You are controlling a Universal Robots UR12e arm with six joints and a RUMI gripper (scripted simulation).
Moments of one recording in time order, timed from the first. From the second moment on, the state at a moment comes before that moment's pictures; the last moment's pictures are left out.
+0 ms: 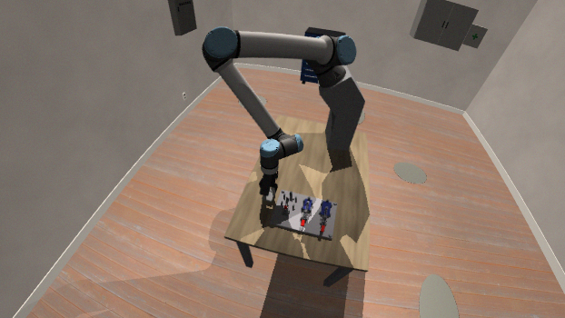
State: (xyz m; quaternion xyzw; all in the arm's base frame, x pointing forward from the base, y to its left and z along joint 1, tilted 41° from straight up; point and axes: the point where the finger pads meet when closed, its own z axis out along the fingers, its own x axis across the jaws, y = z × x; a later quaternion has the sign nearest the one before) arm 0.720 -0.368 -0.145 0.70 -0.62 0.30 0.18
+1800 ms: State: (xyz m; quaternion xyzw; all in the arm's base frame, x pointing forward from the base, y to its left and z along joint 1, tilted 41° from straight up) arm 0.721 -0.372 -0.151 0.70 -0.62 0.30 0.18
